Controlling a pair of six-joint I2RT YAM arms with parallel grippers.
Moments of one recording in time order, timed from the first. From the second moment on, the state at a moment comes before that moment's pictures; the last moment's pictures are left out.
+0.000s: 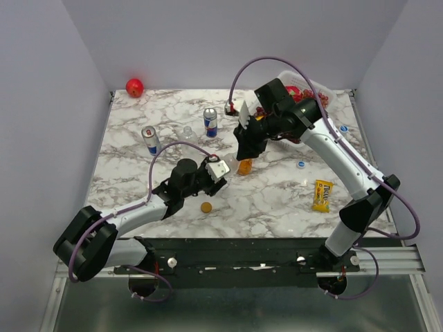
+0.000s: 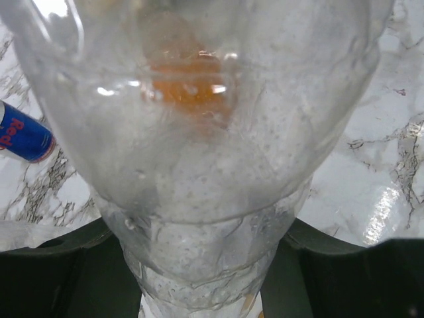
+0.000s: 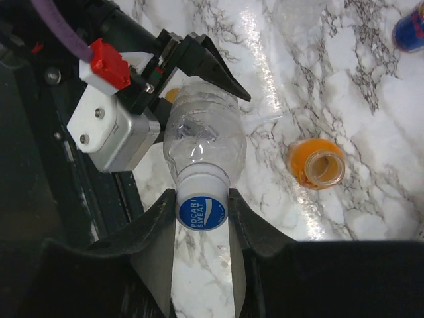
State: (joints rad) left arm -0.68 1.24 0.50 0.40 0.24 0.31; right arm 0.67 1.69 1.90 -1.14 -0.53 -0.41
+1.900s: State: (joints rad) left arm -0.72 1.23 0.58 0.60 0.26 -0.17; right arm 0.63 1.45 1.54 -0.36 -0.60 -0.02
